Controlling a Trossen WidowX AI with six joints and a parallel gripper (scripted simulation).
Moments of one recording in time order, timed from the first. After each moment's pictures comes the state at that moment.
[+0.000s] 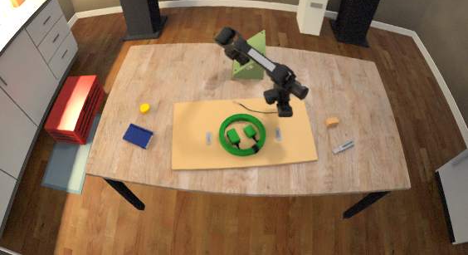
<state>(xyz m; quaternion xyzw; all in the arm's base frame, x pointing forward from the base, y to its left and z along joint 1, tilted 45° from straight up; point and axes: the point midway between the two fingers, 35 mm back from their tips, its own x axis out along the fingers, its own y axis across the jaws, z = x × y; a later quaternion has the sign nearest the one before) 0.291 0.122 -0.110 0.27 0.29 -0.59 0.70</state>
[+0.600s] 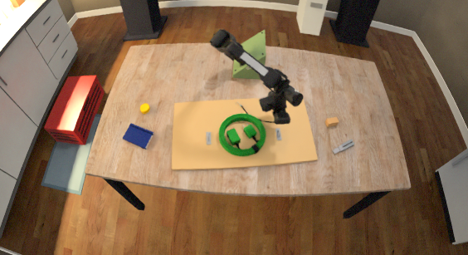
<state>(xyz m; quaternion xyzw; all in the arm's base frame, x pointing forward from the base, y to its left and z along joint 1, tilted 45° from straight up) 0.337 0.108 -0.098 0.27 0.28 -0.55 0.74</state>
